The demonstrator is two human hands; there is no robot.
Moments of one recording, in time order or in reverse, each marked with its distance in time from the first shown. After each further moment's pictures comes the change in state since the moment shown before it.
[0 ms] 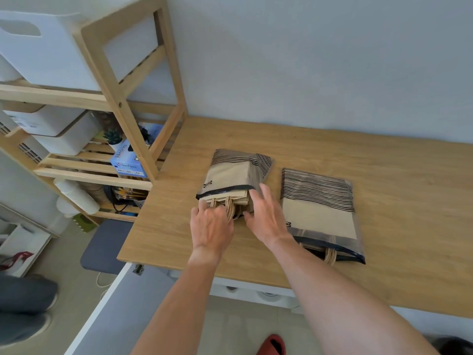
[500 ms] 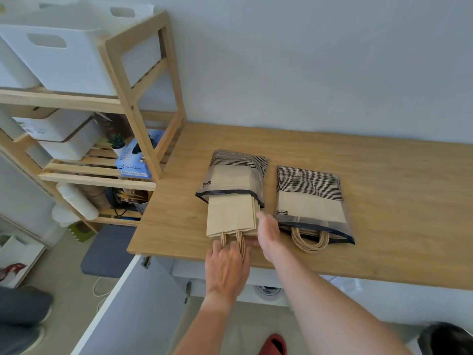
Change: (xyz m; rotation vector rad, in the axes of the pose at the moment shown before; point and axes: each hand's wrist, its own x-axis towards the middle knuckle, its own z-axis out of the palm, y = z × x) left_hand -0.118 0.005 0.011 -0.131 -0.004 0.131; right_hand -0.066 -0.034 0.002 1.067 -0.075 0.863
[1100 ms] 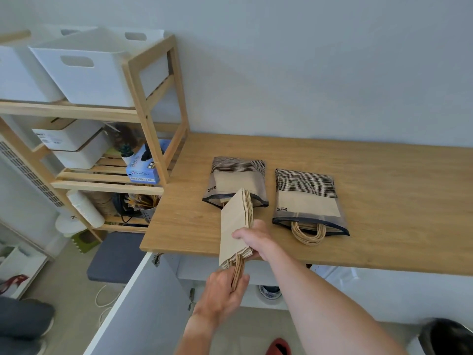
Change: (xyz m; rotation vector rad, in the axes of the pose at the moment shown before) left_hand -0.069 -0.041 -0.011 -0.618 -0.206 0.082; right_hand -0.060 -0.003 0.012 -0.328 -0.190 -0.012
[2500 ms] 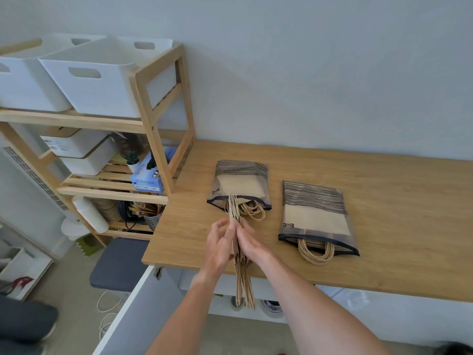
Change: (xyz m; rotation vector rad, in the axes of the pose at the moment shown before) left_hand 0.104 0.035 -0.057 -0.829 0.161 -0.498; right_hand 0.016 -0.032 0.011 -0.074 -0.105 -0.192
